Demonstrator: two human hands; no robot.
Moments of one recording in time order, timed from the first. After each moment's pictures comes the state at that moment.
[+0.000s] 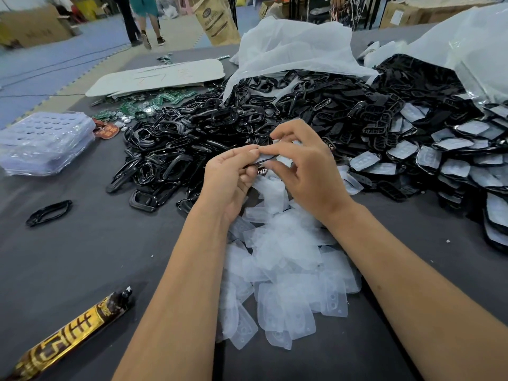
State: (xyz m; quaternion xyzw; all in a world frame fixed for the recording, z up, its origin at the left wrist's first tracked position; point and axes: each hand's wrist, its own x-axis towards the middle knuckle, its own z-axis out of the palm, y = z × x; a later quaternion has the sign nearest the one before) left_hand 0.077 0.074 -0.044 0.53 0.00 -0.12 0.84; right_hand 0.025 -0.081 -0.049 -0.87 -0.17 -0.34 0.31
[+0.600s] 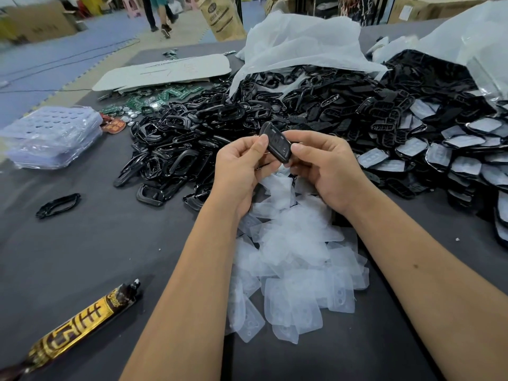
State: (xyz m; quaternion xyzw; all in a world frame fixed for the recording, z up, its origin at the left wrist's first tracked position) left_hand 0.069 0.068 -0.044 0.58 -0.07 -0.10 0.81; right_hand 0.030 -0.094 -0.053 -0.61 -0.03 -0.08 0.79
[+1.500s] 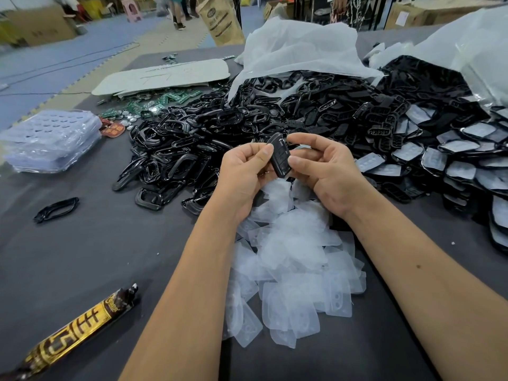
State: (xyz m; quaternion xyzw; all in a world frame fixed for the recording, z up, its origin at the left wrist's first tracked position) left_hand 0.065 0.066 -0.043 0.60 -0.10 -0.12 0.78; right_hand 0.026 -0.098 -0.052 -0.56 -0.03 -0.07 0.82
